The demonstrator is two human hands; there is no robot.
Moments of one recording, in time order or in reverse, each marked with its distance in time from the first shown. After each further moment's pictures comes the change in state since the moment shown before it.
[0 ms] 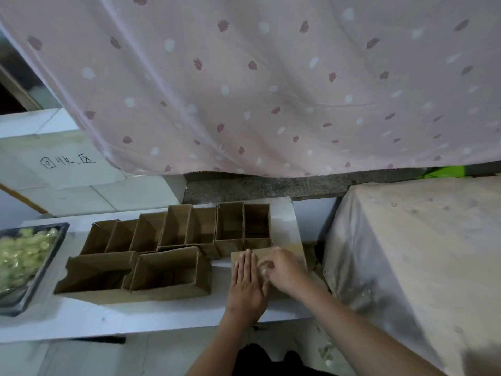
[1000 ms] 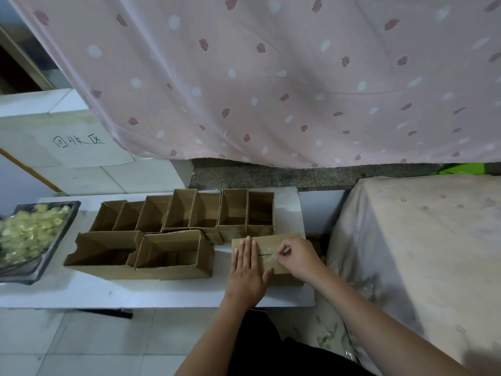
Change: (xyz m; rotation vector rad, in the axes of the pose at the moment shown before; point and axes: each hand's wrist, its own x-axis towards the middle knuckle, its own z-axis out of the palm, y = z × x) left_hand 0.000 0.007 0.005 0.013 0.047 -0.057; right_hand -0.003 0.032 -0.027 0.052 -0.001 0.011
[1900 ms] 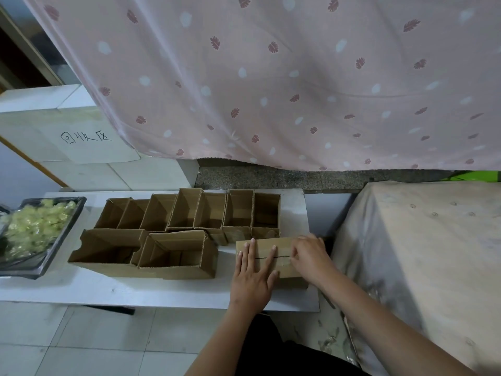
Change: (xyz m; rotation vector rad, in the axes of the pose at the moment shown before) left_hand -0.001 0.003 0.003 0.002 0.072 0.022; right_hand 0.010 0.009 -0.006 -0.389 0.097 -0.141
